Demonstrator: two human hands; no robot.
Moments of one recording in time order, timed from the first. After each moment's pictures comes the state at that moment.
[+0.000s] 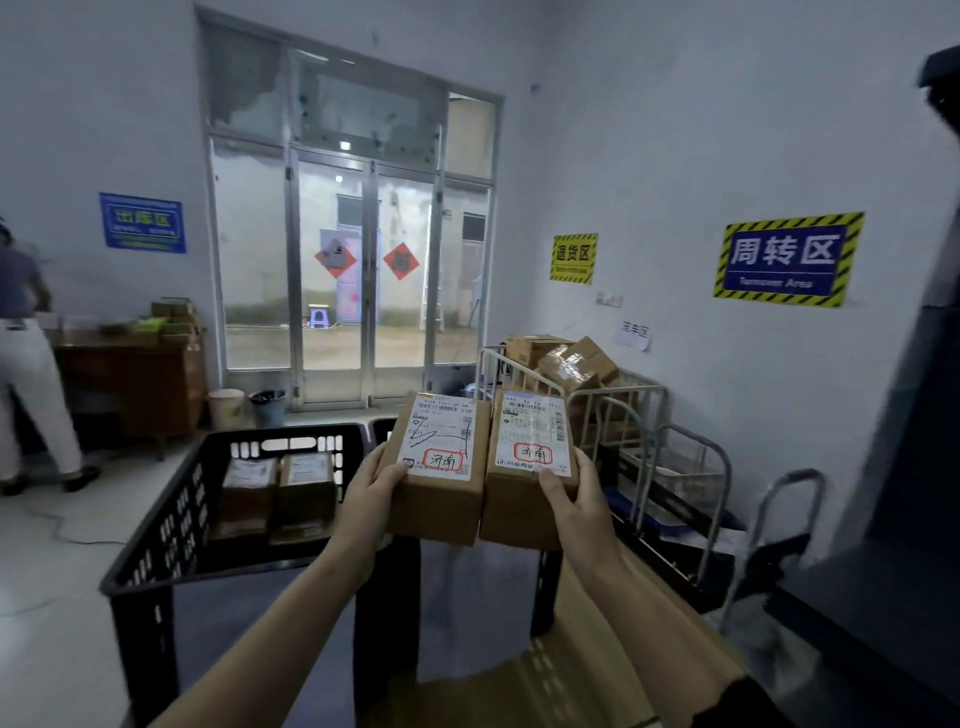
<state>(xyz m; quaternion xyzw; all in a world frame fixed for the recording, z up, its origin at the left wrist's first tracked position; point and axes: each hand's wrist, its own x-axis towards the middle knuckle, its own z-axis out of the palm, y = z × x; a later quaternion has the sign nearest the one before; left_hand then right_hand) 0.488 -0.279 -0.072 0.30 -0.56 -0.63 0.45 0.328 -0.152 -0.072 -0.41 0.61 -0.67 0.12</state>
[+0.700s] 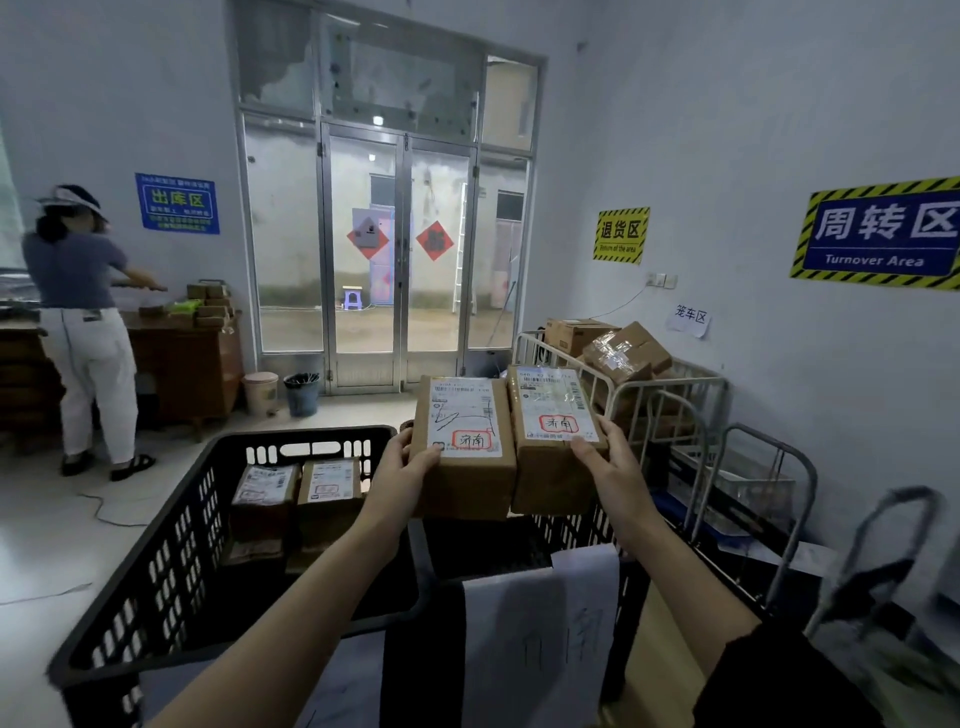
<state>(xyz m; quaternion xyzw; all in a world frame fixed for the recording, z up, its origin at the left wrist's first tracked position) 0.433 -0.426 -0.082 0.32 -0.60 -0.59 0.44 0.250 -0.310 -0.065 -0.43 0.59 -0.66 0.19</state>
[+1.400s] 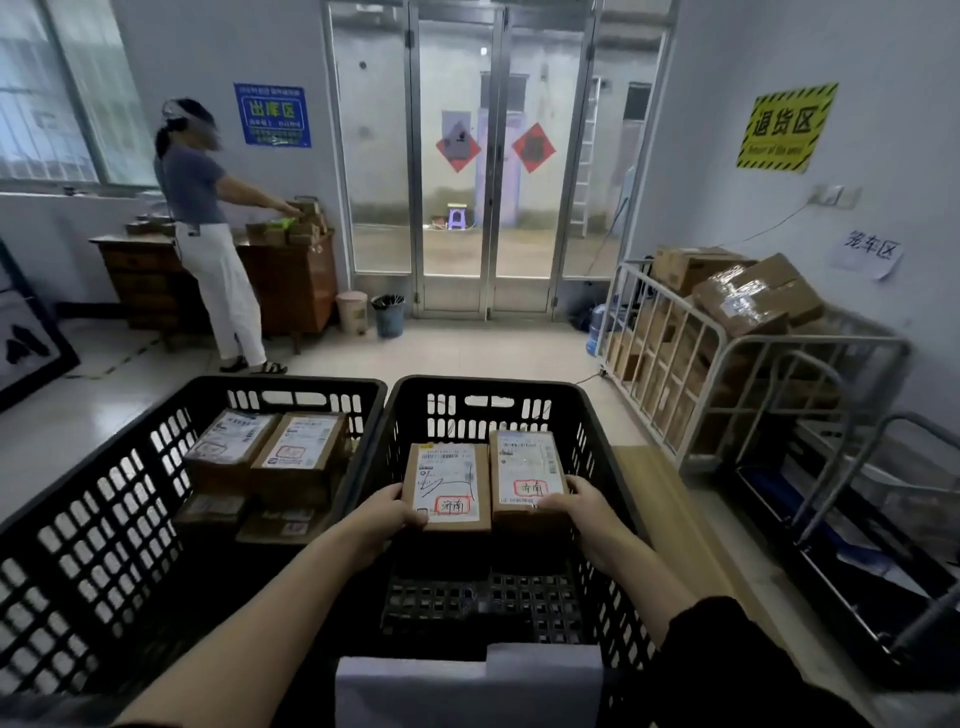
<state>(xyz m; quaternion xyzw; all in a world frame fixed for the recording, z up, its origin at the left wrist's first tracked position) 0.297 -0.544 -0.189 0.55 -0.51 -0.62 0.23 0.068 -0.480 -0.195 -0.35 0.64 -0.46 0.50</state>
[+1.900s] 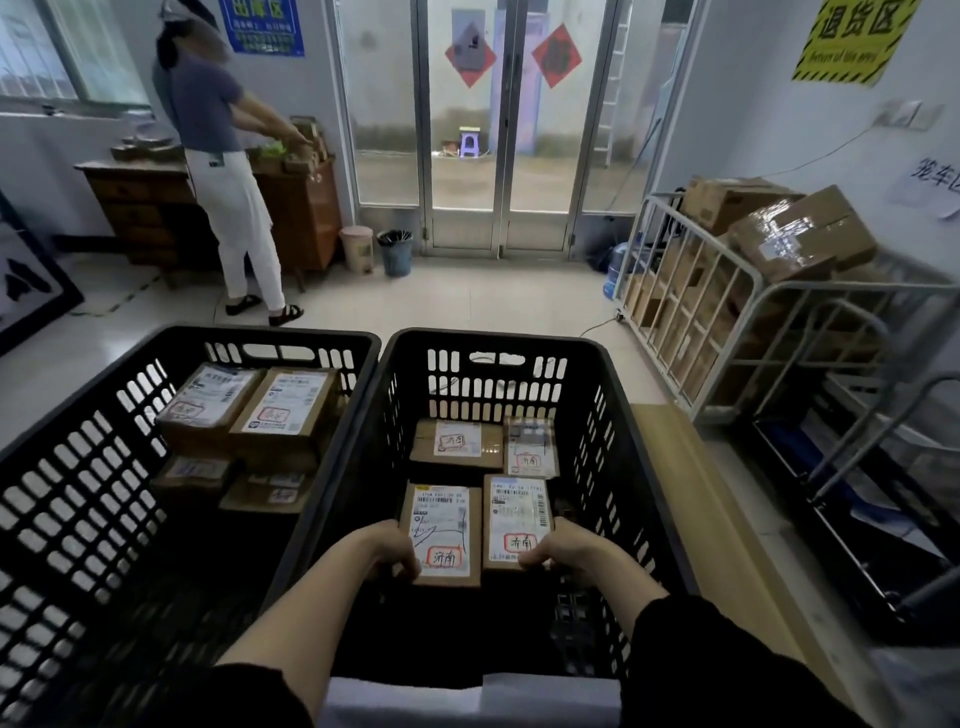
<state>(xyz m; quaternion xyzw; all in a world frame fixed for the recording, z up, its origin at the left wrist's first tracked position) 0.289 -0.585 -0.278 0.63 -0.52 -0.57 -0.04 0.060 -0.526 -0.284 -0.36 0.73 -0.15 0.56</state>
